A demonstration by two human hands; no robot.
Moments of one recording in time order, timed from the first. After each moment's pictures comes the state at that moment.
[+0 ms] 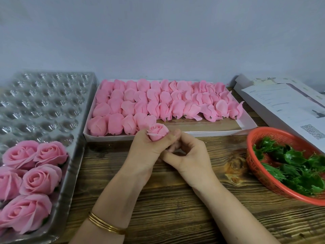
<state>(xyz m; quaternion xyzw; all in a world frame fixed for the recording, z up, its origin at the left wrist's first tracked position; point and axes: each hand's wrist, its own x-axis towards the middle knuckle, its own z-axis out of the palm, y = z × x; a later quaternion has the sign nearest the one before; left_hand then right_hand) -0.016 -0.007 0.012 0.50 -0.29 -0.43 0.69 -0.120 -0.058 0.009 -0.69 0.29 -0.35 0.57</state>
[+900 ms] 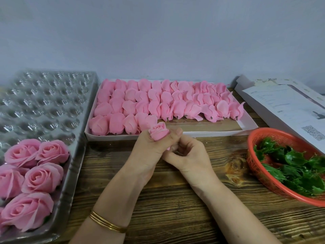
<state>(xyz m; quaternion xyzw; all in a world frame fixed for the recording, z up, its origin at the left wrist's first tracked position) -0.017 -0.007 0.014 0.49 -0.27 -0.45 0.69 -0.121 -0.059 0.004 -0.65 0.27 -0.33 0.63</state>
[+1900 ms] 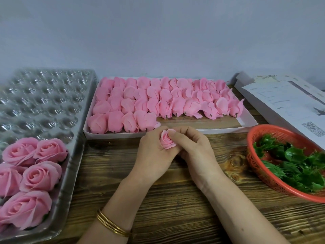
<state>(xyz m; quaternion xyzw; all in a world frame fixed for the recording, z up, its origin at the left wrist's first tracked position) -0.023 -0.011 -0.002 0.67 -0.47 -0.21 0.54 -0.123 -0.067 0.009 -0.53 0.33 -0.33 0.71</state>
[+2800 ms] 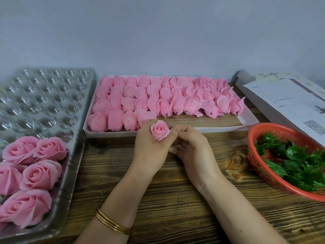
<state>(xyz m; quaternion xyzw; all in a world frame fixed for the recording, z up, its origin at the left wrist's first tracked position) -0.024 -0.013 0.002 0.62 -0.35 -0.23 0.67 -0.121 -0.066 0.005 -0.48 0.29 -0.34 0.76</state>
